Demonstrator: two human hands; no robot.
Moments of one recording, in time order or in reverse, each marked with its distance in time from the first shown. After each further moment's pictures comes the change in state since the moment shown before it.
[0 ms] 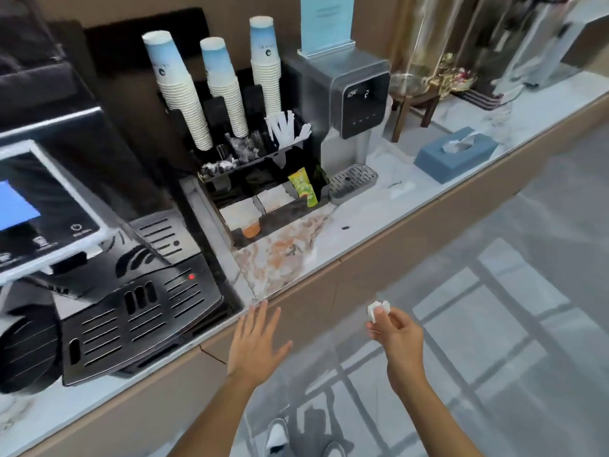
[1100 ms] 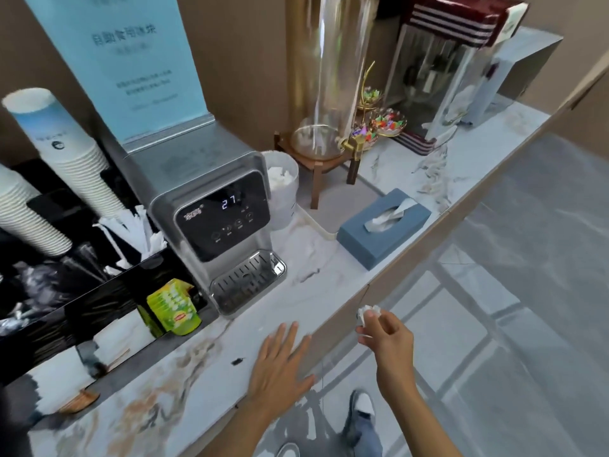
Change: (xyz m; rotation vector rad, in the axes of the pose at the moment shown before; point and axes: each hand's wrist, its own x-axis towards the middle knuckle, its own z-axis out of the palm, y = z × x) left_hand 0.325 0.255 -0.057 -0.072 -0.008 0.353; right_hand 0.348 -0.147 -0.068 0.035 0.072 -0.068
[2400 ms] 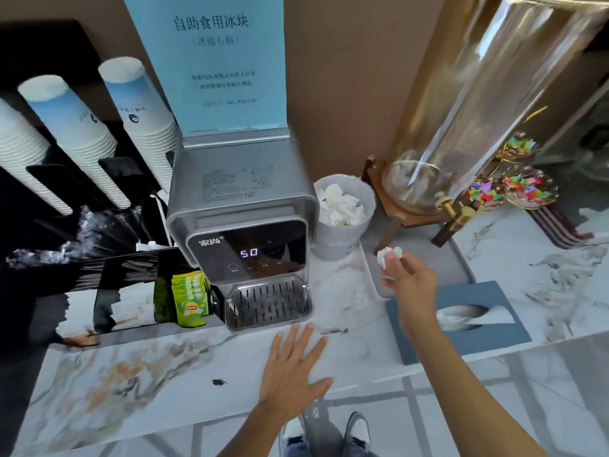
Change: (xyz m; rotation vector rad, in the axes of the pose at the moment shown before) left_hand 0.110 0.025 -0.019 -0.106 0.070 -0.486; right_hand 0.230 -0.107 0.133 -0.148 -0.471 -0.140
